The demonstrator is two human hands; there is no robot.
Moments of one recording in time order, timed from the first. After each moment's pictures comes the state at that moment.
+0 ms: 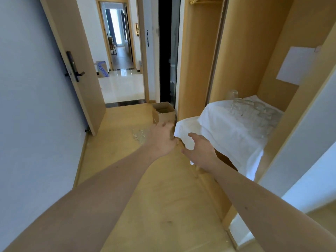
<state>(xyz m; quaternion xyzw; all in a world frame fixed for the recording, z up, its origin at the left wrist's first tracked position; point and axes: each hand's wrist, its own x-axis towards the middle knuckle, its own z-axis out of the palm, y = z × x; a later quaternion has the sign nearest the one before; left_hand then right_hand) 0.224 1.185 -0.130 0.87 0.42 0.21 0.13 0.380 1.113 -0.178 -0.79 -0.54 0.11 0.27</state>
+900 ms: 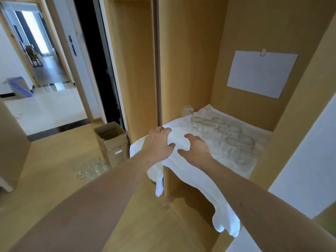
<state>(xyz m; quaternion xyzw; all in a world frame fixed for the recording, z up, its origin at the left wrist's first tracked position) 0.539 1.395 -0.148 0.94 0.28 0.15 0.15 0.666 1.282 -0.187 -0.88 -0.39 0.06 0.27</state>
